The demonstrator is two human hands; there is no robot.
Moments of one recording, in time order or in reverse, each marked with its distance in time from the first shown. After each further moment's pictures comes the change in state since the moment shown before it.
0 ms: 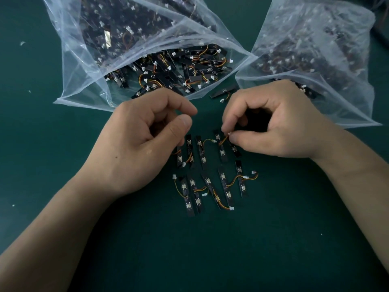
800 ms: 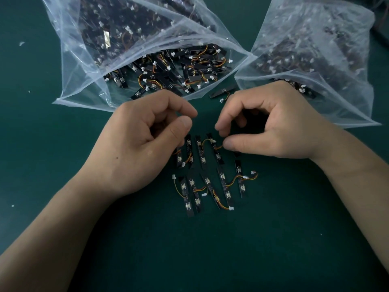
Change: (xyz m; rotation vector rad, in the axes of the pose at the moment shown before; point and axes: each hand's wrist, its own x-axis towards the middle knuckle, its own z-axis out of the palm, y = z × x) left_hand 0.001 0.003 0.000 0.056 0.002 -0.009; right_hand 0.001 0.001 0.001 0.003 -0.023 0.008
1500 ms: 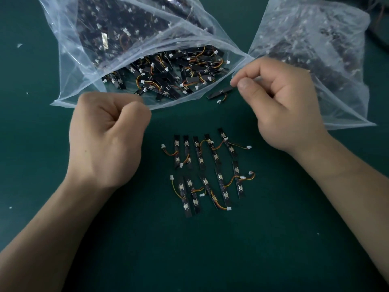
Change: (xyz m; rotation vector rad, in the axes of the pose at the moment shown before) left_hand 0.000 0.002 -0.008 -0.049 0.312 -0.108; right_hand 0.005 0.009 0.012 -0.094 0.518 0.105
